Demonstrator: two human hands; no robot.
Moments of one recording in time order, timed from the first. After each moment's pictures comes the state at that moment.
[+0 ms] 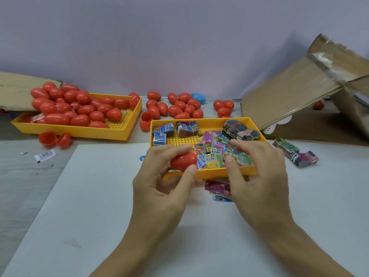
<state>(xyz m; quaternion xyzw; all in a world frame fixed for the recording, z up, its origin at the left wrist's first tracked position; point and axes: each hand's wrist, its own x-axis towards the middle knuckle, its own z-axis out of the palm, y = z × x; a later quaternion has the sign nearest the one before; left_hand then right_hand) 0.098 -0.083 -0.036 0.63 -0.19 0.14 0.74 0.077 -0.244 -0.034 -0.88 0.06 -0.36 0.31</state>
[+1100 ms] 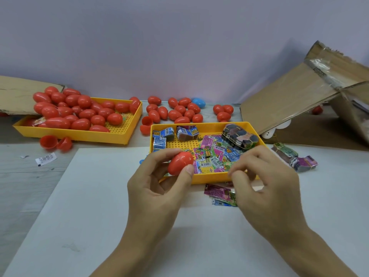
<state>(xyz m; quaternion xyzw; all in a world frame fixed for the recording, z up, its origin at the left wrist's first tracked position) 0.098 -0.082 -0.032 0.63 -0.12 0.13 0.75 0.067 -0.249 -0.013 -0.88 -0.03 -0.35 0.32</state>
